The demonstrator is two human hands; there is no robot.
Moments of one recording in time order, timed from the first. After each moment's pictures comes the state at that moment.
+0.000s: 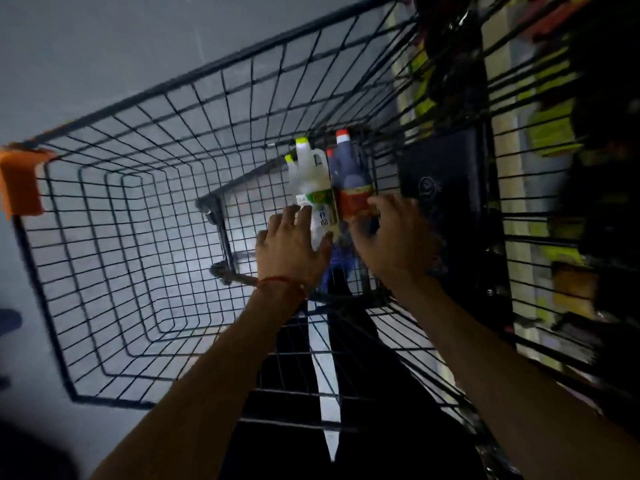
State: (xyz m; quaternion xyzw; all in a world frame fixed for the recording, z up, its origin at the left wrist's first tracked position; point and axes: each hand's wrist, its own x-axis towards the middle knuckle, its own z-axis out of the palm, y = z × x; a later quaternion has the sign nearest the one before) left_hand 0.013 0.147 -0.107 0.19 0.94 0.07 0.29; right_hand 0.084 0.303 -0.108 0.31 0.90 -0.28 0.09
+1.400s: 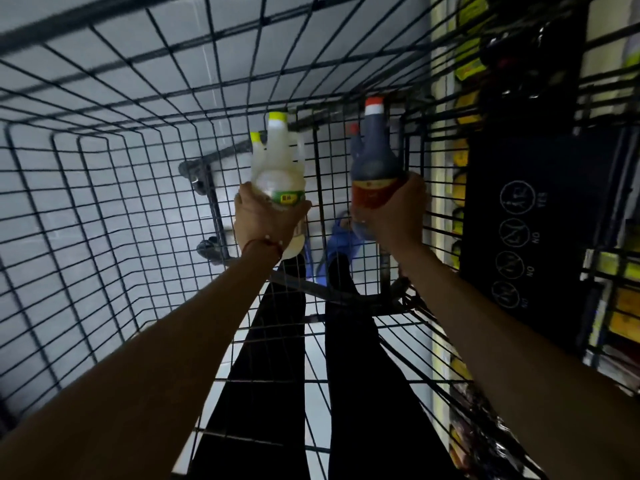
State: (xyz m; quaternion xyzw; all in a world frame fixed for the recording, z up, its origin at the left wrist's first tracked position) left_hand -0.050 0.096 -0.241 -0.15 0.90 0.27 0.32; right_hand 0.031 0.279 -0.244 0.50 0.78 -0.35 0.15
